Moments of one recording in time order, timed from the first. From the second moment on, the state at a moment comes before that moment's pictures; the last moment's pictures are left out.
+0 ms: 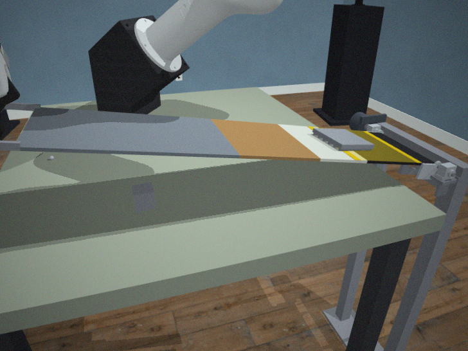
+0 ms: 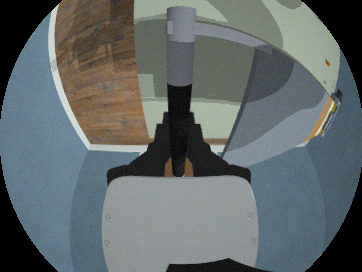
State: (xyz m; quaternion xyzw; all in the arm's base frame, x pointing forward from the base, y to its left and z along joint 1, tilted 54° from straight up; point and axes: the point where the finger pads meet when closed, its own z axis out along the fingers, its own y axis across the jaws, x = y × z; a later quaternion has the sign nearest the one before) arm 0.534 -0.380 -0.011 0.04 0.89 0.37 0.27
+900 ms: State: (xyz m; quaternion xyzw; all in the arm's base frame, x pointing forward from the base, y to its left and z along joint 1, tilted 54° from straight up) arm 0.528 -0.385 -0.004 0.04 0.89 0.36 0.26
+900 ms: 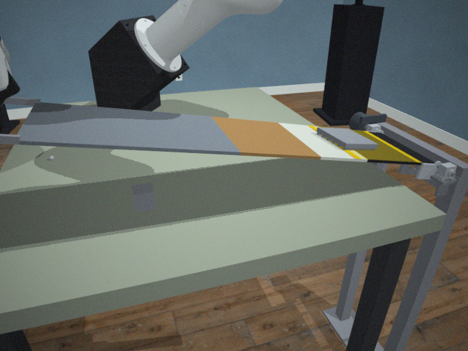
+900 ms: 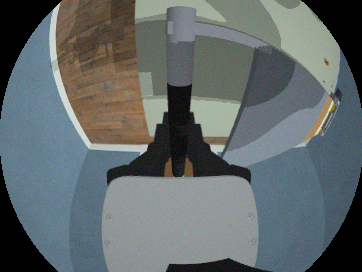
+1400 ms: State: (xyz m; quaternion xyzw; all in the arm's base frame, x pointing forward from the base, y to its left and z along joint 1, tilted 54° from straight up) arm 0.532 -0.381 -0.009 0.04 0.89 0.37 0.27
